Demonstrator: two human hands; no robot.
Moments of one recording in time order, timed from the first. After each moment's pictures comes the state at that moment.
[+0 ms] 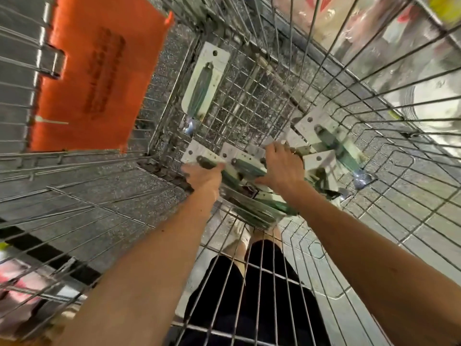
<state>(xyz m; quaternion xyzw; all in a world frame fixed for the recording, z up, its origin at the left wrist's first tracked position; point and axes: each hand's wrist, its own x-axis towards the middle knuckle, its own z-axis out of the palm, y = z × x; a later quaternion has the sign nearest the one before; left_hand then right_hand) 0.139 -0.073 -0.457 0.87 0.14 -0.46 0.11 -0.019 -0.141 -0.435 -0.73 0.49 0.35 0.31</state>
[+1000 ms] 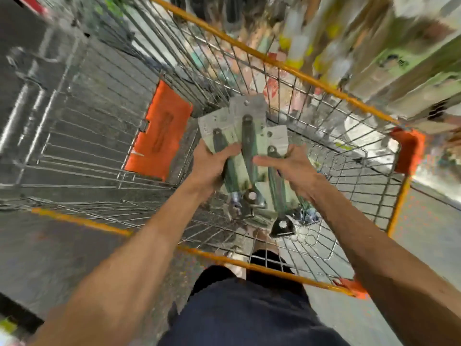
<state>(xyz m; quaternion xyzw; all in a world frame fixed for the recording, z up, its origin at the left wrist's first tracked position) 0.141 -0.103 -0.193 0.67 -0.21 -0.61 0.37 -0.043 -0.121 -0.200 -0.34 0.61 -0.17 0.69</state>
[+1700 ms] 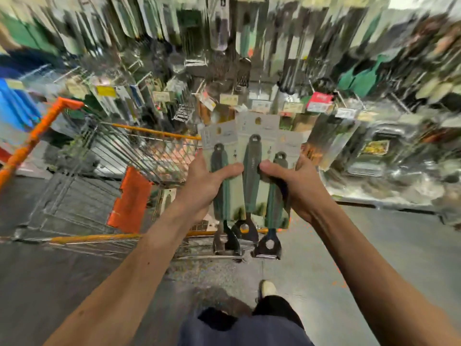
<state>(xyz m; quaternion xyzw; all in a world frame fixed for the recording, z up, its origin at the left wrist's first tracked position) 0.052 0.095 0.069 0.44 -0.49 -0.64 0.40 -0.119 0.147 0.081 -0.32 0.51 -0.60 0.53</state>
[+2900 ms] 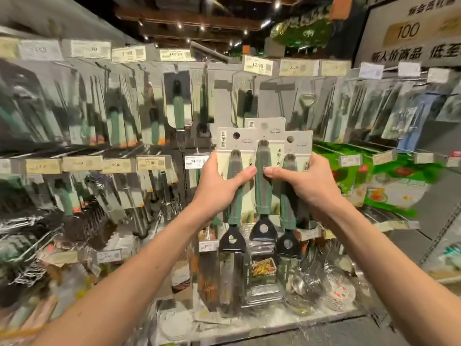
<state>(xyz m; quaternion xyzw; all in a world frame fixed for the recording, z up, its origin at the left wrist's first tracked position) -0.494 0.013 0.242 0.25 -0.71 -0.48 0.46 -0.645 0.117 0.264 -0.46 0.60 -0.64 0.16</state>
